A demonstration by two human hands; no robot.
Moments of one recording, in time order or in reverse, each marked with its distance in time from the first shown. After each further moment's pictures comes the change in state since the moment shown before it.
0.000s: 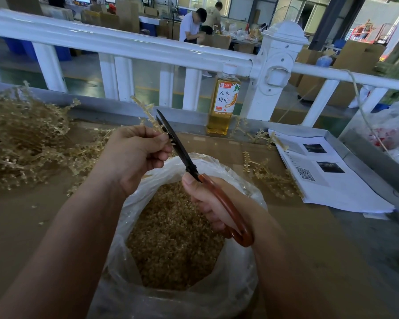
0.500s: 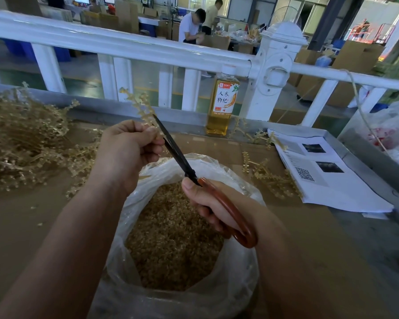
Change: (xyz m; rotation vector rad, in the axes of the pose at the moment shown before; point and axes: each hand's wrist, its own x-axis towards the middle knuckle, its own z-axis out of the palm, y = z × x) left_hand 0.002 0.001 0.000 -0.053 0.107 0.065; right_hand 0.004 0.007 -0.006 -0.499 0.094 -0.039
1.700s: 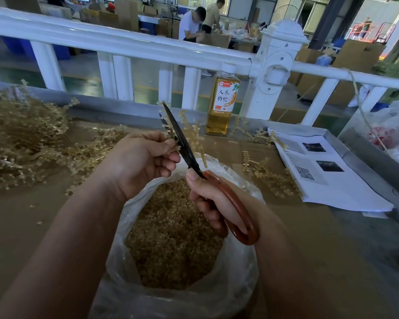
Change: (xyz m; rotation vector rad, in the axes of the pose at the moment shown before) left_hand -0.008 0.002 0.004 0.084 -0.315 -0.213; right_hand -0.010 -0.010 0.001 0.191 0.043 0.060
